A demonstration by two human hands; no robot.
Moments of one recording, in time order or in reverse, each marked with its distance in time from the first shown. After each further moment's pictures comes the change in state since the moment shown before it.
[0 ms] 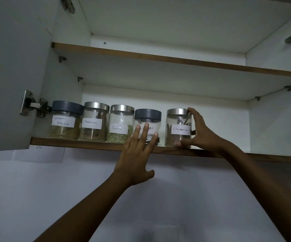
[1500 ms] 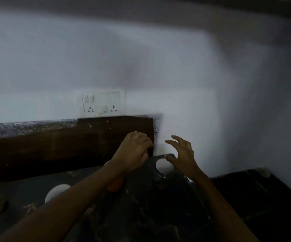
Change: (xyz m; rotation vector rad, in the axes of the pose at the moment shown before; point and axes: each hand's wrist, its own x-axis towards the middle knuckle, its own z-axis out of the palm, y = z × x) left_hand -0.205 0.318 0.097 -0.717 -0.660 0.160; right_hand -0.421 0.229 0.072 -0.305 -0.203 0.652
